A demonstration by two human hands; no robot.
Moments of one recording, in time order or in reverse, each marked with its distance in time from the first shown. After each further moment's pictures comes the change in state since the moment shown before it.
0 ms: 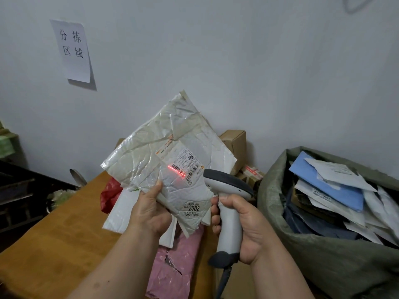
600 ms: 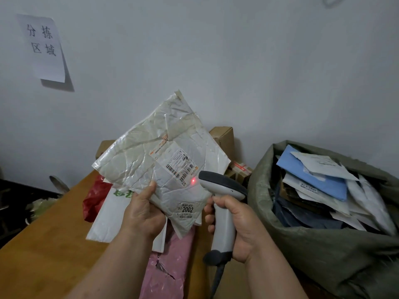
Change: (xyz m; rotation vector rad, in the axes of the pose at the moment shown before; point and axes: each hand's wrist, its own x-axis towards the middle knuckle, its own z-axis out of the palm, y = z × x) left_hand 0.013 -0.006 0.003 0.023 -0.058 -0.074; right_hand 0.010 0.002 -0.011 -0.045 0.104 -0.101
